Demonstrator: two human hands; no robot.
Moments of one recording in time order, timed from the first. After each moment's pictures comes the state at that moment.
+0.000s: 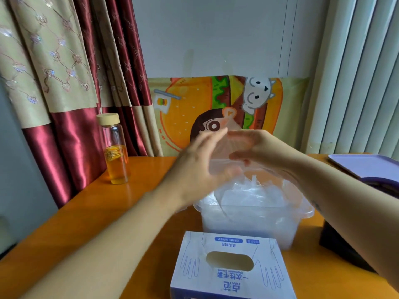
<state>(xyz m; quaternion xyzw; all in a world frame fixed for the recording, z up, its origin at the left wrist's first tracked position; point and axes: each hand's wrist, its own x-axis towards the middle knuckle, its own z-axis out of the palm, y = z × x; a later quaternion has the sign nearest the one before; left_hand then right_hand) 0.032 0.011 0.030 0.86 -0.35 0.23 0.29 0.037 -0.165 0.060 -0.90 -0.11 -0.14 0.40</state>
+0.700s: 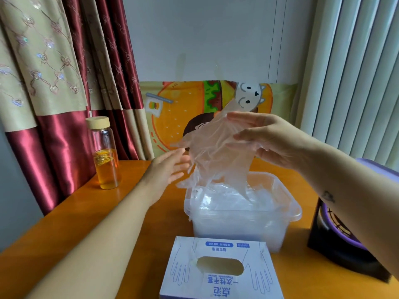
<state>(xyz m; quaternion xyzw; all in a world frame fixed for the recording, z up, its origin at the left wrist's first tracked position) 0.089 0.034 0.006 0.71 -0.15 0.00 0.68 0.011 -0.177 0.095 -0.72 -0.12 -0.05 0.68</state>
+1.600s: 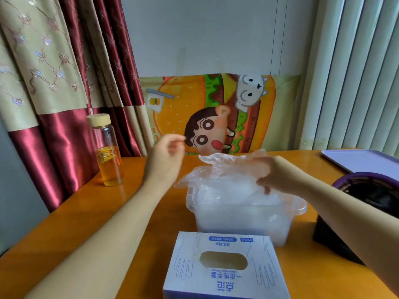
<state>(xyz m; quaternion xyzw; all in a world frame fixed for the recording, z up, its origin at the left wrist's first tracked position) 0.083 0.025 0.014 0.81 -0.15 0.30 0.48 0.037 -0.219 0.009 -0.97 0.01 -0.07 0.24</state>
